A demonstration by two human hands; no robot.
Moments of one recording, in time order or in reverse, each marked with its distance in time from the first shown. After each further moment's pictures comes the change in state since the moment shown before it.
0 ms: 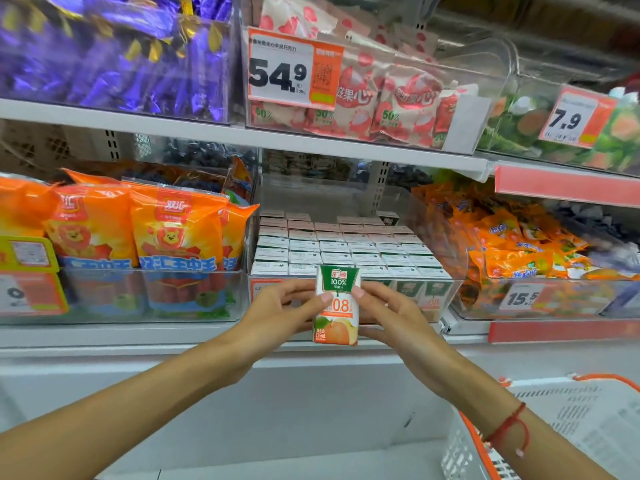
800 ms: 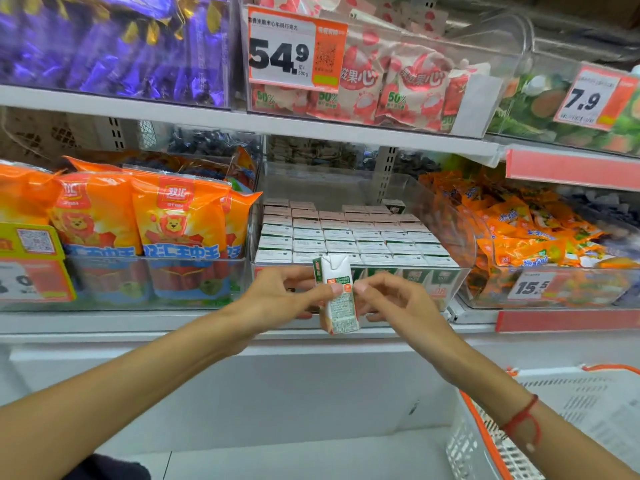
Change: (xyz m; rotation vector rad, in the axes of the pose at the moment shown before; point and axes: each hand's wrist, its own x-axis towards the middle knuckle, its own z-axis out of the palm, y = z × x) left_hand 0.010 0.002 -0.006 0.161 -0.038 -0.013; right_hand -0.003 0.002 -0.007 -0.239 0.045 -0.145
